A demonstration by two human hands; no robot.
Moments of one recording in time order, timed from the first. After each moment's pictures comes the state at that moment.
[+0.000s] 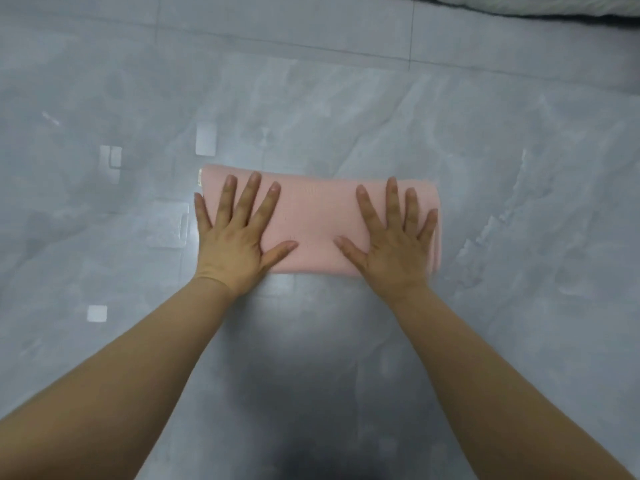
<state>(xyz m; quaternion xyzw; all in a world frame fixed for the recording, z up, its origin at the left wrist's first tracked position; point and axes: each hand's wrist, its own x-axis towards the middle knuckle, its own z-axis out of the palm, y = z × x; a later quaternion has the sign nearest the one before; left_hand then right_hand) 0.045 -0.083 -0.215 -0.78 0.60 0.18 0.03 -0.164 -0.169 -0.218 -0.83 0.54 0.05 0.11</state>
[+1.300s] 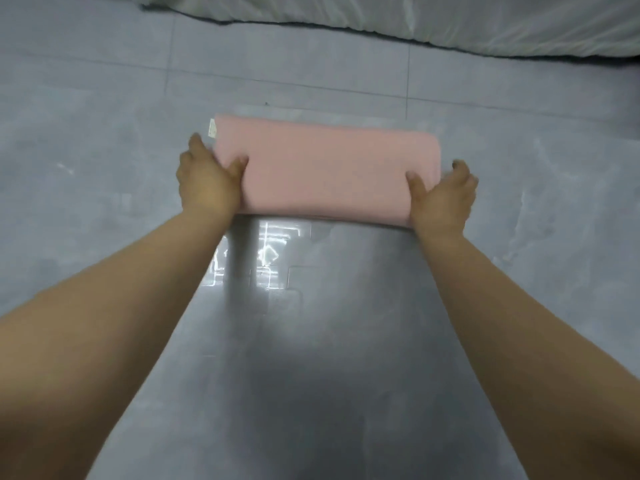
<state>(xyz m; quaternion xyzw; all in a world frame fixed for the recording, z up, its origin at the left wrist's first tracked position) 0.113 -0.204 -0.192 -0.91 0.27 0.23 -0.20 -0.140 -0.298 -0.199 -0.60 0.75 -0.13 0.25</state>
